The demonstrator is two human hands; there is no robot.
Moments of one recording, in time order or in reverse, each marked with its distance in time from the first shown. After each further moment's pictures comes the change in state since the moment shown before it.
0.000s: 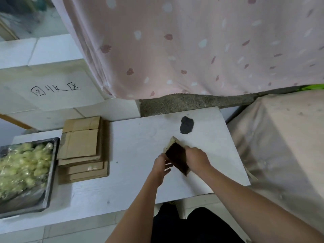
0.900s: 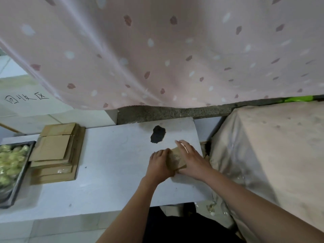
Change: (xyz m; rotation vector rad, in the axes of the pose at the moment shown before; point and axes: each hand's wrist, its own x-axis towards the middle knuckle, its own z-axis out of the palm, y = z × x) left_hand 0.011 -0.011 0.183 1.276 0.219 0.728; right_hand -0.011 0.204 -0.038 0.206 0.132 -0.418
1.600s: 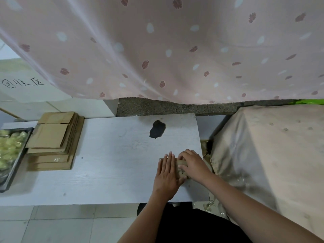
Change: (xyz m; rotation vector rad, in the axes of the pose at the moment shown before) left_hand -0.026 0.018 0.081 0.298 -0.001 0.088; right_hand 0.006 0.037 0.032 0.125 0.007 0.028
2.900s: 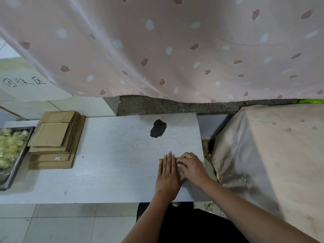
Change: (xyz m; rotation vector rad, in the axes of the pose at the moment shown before) left_hand -0.002 0.012 -0.004 0.012 -0.046 -0.104; right_hand -0.006 0.003 0.022 0.168 0.153 -0.044
